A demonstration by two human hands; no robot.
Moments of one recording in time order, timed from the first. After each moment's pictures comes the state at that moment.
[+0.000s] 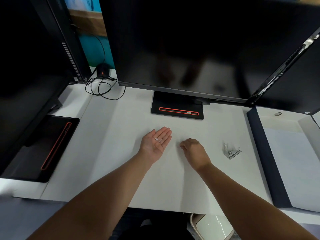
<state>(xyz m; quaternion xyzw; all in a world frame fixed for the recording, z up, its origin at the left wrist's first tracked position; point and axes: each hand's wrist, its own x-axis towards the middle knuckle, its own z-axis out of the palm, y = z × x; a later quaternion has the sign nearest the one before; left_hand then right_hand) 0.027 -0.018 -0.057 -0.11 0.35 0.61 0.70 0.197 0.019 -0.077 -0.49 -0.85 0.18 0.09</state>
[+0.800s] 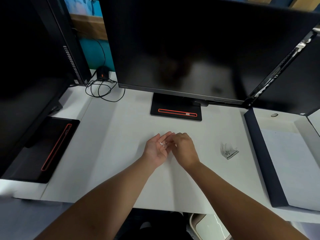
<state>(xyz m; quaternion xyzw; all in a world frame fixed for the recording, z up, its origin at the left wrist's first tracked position) 0.044 -0.024 -0.056 -0.10 0.37 0.59 0.71 0.159 0.005 -0.048 -0.46 -0.84 0.21 0.19</state>
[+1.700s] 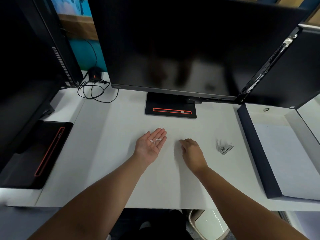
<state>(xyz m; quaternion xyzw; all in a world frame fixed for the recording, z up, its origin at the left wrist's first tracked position) 0.027 -0.025 -0.055 -0.12 0.32 0.61 0.71 0.203 0.004 -0.077 -0.55 -0.80 0.20 0.11</state>
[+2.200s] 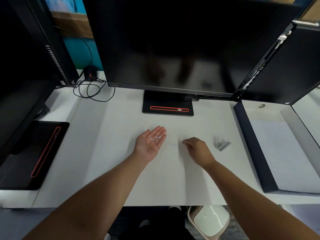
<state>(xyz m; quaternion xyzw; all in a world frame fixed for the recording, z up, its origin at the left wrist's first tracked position) 0.031 -0.024 -0.055 -0.11 0.32 0.61 0.72 0.230 0.012 -0.060 -0.55 -0.79 0.27 0.10</state>
